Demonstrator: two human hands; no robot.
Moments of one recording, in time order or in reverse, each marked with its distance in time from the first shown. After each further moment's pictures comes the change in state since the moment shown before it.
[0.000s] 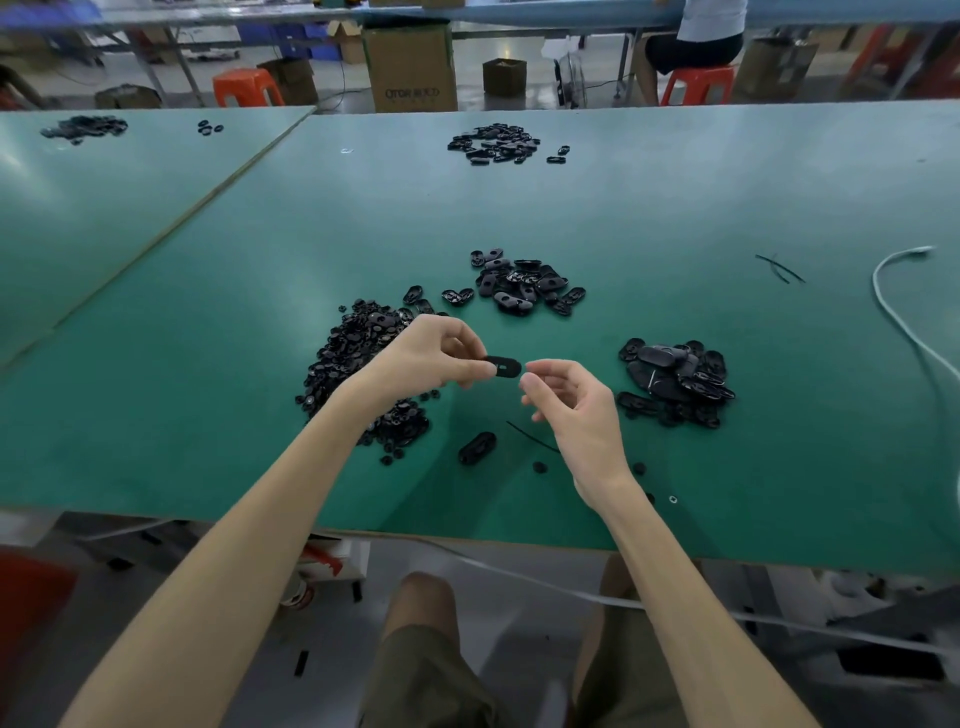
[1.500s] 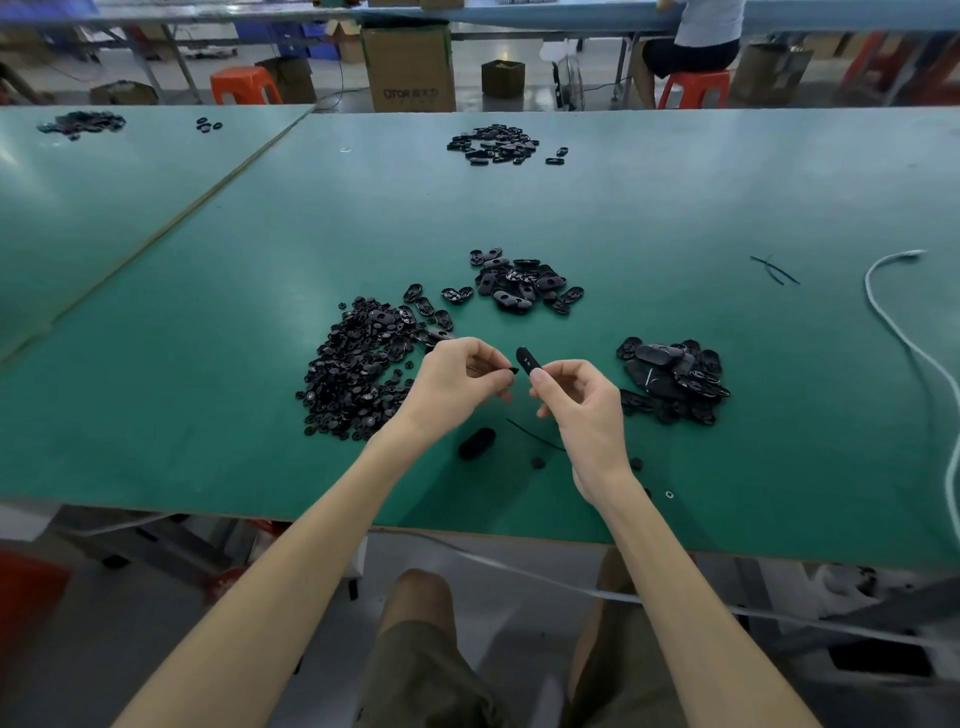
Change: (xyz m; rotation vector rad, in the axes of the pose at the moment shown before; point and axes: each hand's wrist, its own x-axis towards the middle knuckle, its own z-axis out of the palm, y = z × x) left_hand -0.008 -0.009 0.052 -0.109 0.201 0.081; right_hand -0.002 -0.001 -0.002 0.006 0.092 -0.012
